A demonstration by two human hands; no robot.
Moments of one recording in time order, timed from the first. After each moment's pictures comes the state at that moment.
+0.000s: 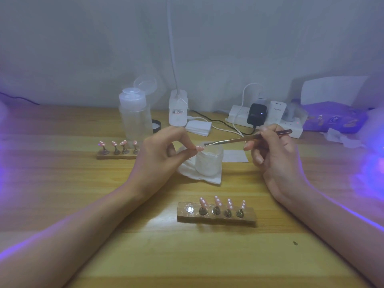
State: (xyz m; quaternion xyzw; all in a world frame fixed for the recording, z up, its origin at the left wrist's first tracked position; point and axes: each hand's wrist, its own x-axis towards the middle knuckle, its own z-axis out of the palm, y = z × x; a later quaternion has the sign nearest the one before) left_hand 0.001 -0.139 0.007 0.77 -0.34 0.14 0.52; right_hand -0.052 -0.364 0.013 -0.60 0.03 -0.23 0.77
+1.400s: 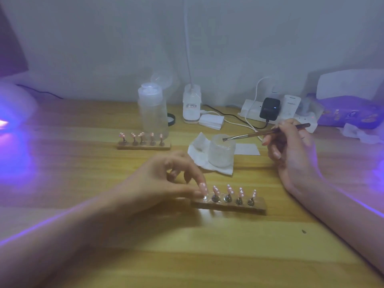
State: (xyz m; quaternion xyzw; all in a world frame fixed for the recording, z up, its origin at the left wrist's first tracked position) left_hand -0.052 -0.095 0.026 0.77 -0.34 -0.13 0.52; right_hand -0.055 -0.366 0.015 -0.57 0.03 -0.25 0.78
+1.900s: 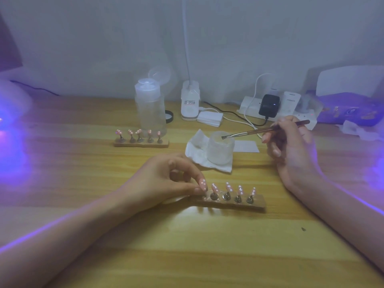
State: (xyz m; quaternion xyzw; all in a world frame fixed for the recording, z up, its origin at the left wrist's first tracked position) left_hand -0.045 -0.104 0.013 0.79 -0.30 -0.14 0.51; right_hand -0.055 -0.365 0.016 -0.58 0.04 -0.26 0.78
